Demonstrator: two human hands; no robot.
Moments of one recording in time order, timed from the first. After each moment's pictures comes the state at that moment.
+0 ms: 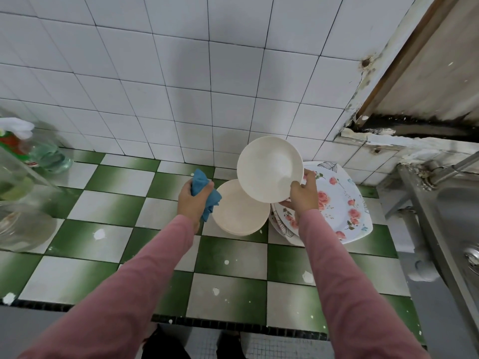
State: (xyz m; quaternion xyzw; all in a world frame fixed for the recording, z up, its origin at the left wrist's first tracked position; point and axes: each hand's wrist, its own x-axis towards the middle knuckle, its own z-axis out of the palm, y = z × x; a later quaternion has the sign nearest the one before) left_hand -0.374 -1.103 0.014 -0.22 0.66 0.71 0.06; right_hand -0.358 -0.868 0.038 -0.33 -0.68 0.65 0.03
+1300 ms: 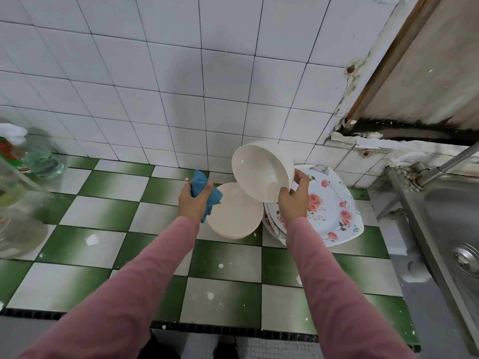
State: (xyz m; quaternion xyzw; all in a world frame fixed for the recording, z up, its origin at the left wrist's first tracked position) left_hand -0.373 -1.089 0.016 -0.19 0.68 0.71 0.04; right_hand -0.343 -0.881 0.036 -0.26 -0.72 0.63 0.13
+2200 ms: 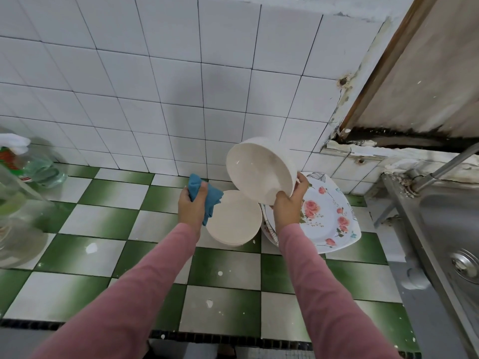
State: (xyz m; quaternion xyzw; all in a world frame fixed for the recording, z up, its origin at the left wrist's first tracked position) left_hand -0.368 -1.084 0.036 -0.20 0.63 0.75 0.02; right_hand -0.335 -0.904 0.066 -0.25 -0.62 0.73 0.16
